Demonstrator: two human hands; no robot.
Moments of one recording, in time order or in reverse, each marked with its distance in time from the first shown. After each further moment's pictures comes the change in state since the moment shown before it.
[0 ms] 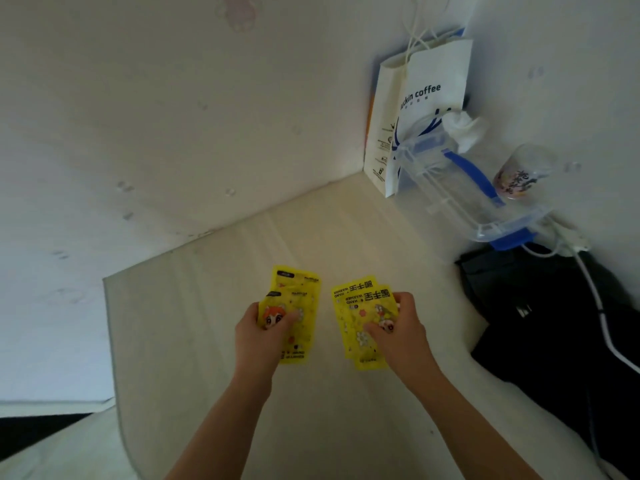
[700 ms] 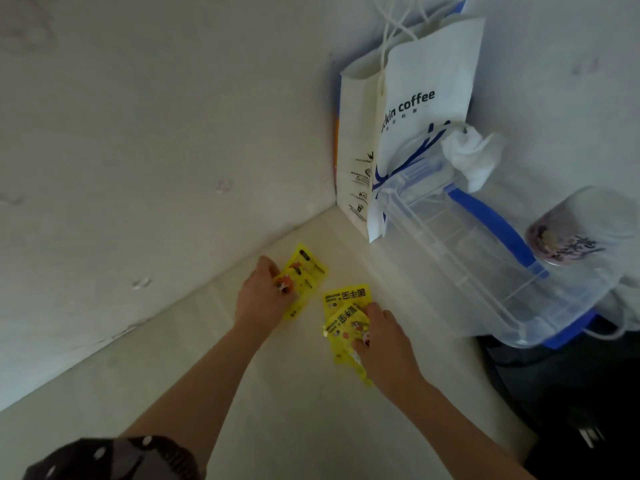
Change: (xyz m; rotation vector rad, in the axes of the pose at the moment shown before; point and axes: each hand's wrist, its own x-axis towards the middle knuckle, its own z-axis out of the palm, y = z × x) left_hand 0.252 0.072 0.148 0.773 -0.149 0.398; right_hand 0.205 -0.004 0.015 -0.441 -0.086 0.033
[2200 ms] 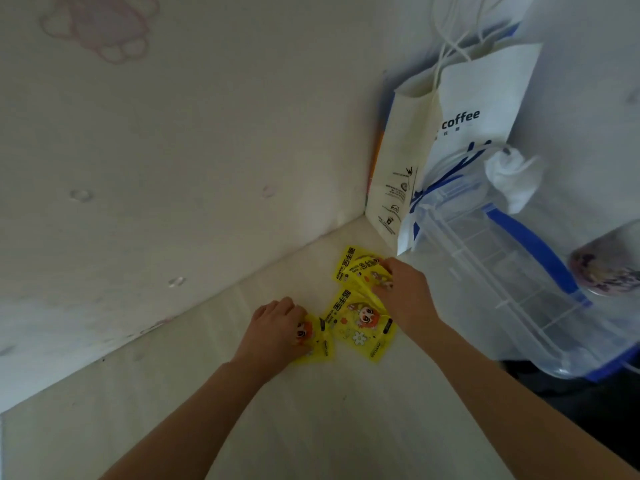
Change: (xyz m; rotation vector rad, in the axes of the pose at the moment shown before) left_hand -0.029 -0.046 -0.017 0.472 -0.262 0.408; right_hand 0.082 -0.032 -0.028 0.016 0.154 -0.147
